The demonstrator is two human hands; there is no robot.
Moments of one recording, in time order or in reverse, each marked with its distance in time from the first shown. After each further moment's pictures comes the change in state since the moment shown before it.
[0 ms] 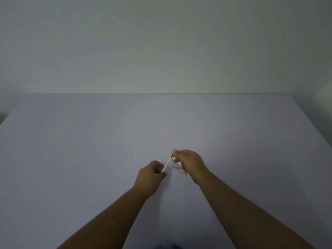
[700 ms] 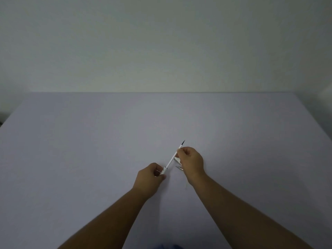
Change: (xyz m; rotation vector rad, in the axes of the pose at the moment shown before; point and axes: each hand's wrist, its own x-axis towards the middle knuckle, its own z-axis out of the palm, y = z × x) left_hand 0.006 -0.014 0.001 0.036 -0.003 -0.067; right_hand 0.003 0.007 0.019 0.074 0.270 -0.078
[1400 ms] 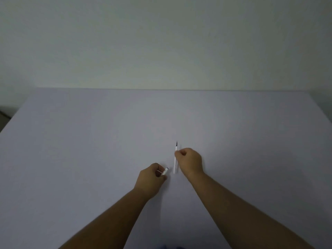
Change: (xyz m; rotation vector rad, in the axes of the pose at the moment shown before) left_hand 0.005 -0.012 -0.009 0.054 0.019 -0.012; right_hand 0.005 -0.005 0.023 -0.352 -0.063 -0.051
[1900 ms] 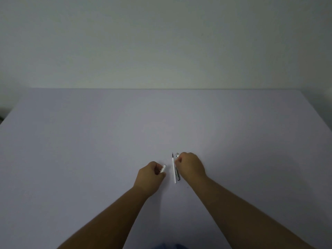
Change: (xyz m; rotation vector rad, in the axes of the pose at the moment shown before) left_hand 0.000 0.005 0.008 -0.018 0.017 0.026; right_hand -0.003 0.019 -0.011 -0.468 -0.093 -0.092
